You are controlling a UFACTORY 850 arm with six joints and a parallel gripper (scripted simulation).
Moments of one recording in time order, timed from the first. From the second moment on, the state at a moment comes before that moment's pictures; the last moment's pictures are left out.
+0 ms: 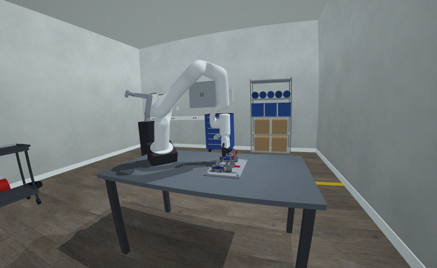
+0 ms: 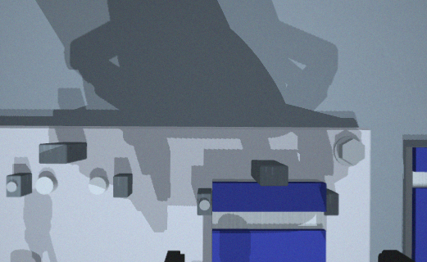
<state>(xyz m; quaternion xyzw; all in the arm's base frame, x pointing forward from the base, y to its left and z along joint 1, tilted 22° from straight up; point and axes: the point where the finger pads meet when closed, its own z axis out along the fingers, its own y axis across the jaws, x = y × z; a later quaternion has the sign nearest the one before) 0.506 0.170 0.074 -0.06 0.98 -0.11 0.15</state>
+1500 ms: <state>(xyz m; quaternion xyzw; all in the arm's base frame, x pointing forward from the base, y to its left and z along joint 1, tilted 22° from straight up) 0.515 0.164 0.047 -0.06 0.98 -0.11 0.15</state>
